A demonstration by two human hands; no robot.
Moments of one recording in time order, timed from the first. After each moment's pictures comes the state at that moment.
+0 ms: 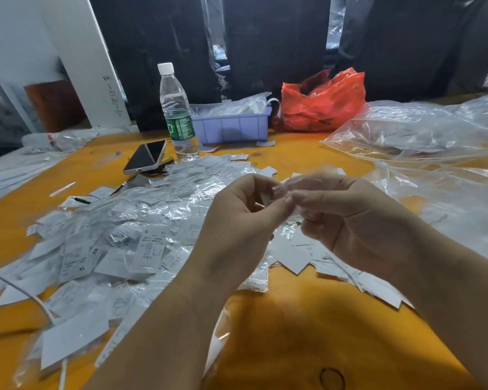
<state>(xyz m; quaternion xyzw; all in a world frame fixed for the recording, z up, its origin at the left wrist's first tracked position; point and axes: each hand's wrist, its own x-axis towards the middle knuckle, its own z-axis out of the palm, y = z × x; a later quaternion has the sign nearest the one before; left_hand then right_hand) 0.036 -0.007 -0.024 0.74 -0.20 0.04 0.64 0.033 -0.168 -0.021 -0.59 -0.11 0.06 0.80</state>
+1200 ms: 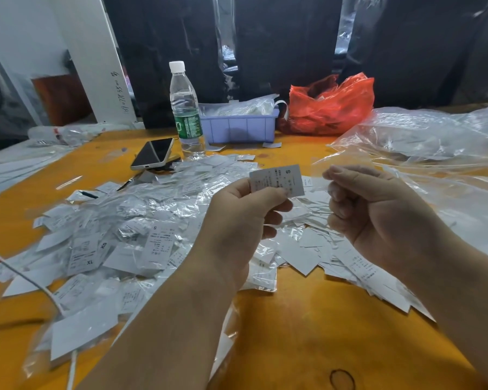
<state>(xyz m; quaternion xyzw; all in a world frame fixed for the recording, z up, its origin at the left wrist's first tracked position) 0.041 -0.003 -0.018 0.66 -0.08 -0.03 0.75 0.040 -0.174 -0.022 -0.56 -0.04 -0.05 0.82</state>
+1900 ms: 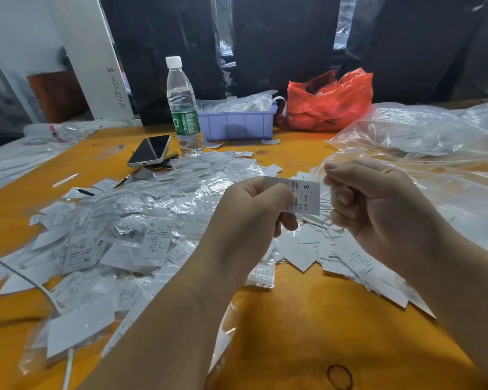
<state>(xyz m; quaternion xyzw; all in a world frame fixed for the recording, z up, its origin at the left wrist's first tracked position) 0.033 -0.007 -0.016 0.72 -0.15 -0.03 0.68 0.037 -0.176 -0.020 -0.61 -0.06 -0.06 0.79</state>
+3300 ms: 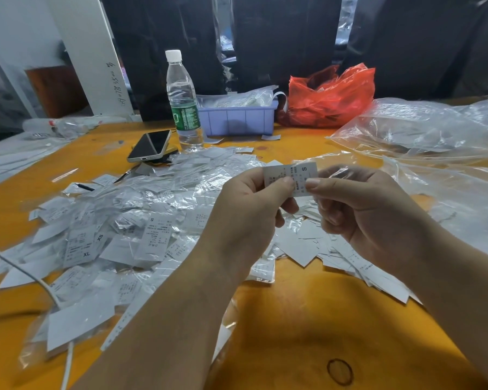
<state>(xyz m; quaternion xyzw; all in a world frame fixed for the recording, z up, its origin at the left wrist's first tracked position) 0.037 -0.008 -0.020 0.71 -0.15 0.00 0.69 0.032 -0.167 -0.023 -0.65 -0.08 -0.02 0.75</state>
